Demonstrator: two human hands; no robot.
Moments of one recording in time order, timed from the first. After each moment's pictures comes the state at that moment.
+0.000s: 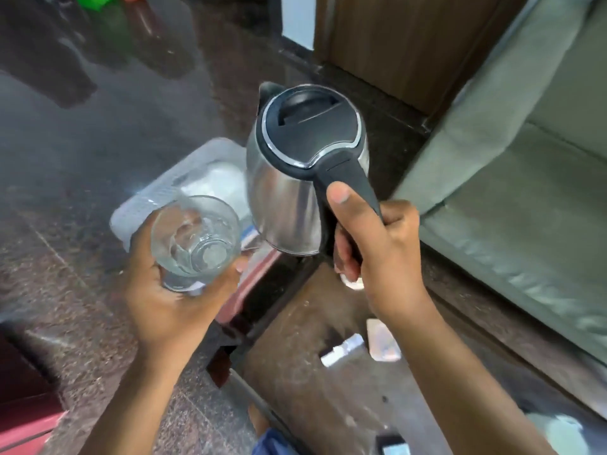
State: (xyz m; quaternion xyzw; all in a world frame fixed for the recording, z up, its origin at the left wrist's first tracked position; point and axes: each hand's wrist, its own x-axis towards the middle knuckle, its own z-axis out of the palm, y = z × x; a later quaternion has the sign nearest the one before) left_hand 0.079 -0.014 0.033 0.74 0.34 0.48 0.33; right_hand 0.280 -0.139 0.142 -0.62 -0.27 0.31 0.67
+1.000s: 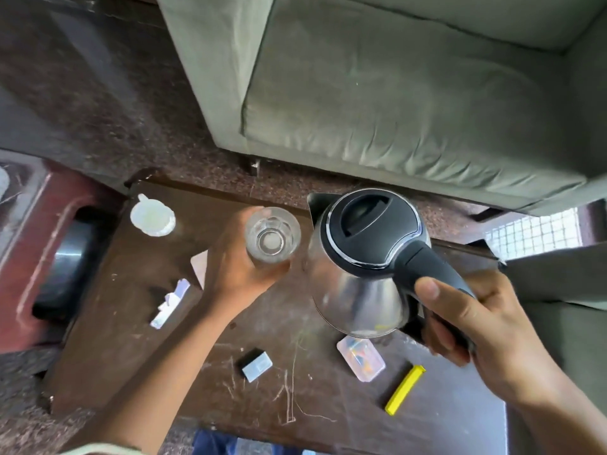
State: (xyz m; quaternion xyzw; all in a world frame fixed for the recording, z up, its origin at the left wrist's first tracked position) left_hand 0.324 -0.320 -0.098 0.86 0.14 0.12 0.47; right_hand 0.366 -0.595 0.084 -0.80 -0.06 0.28 0.53
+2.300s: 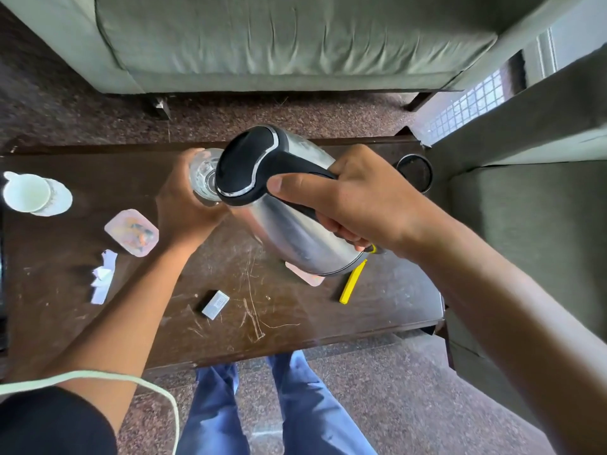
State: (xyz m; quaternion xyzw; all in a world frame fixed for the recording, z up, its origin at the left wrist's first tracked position) left_hand 0.347 -0.363 -0.155 0.87 0.15 0.08 0.46; right_hand 0.377 -0.603 0.094 -0.85 0.01 0.34 0.41
